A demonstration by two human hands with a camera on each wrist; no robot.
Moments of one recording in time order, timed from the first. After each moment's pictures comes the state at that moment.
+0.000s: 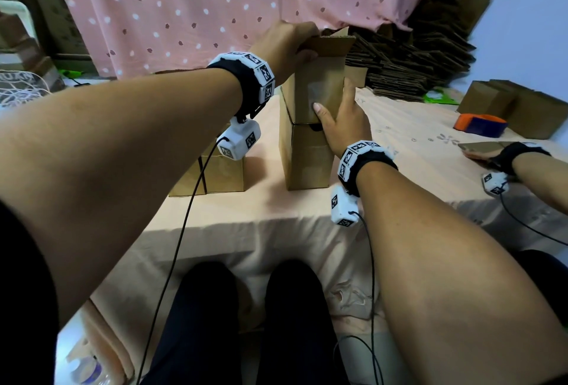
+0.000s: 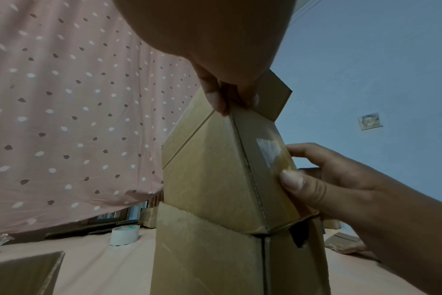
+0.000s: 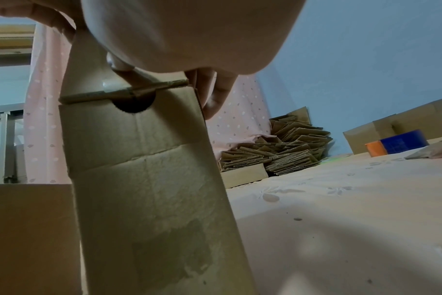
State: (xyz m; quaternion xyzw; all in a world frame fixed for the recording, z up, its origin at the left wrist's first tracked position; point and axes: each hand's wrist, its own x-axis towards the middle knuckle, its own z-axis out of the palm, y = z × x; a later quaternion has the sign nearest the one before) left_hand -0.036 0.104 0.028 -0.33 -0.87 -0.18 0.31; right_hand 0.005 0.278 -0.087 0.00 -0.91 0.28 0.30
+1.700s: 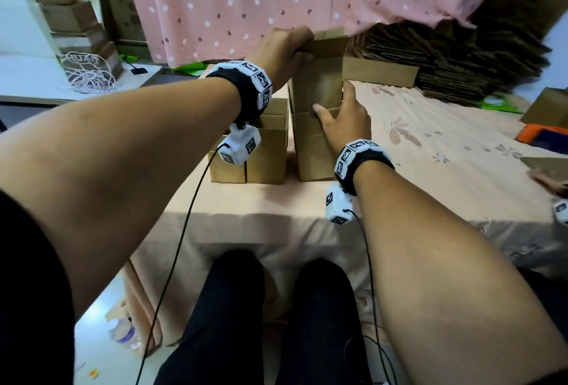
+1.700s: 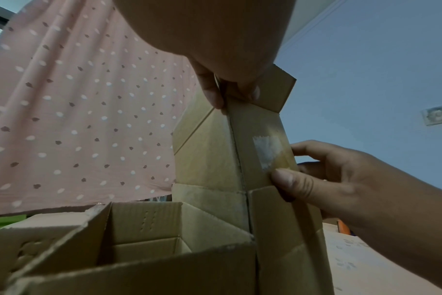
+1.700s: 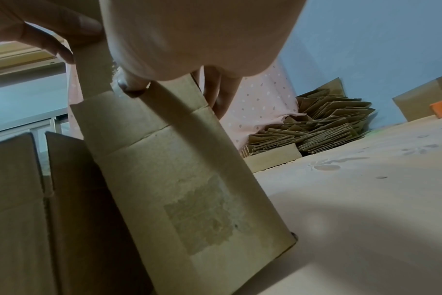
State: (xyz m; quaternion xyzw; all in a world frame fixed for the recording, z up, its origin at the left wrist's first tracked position) left_hand -0.041 0.017 -0.005 -0.25 -0.89 -0.20 0.33; right_hand -0.007 0.192 -0.093 0.03 -0.91 0.31 0.27
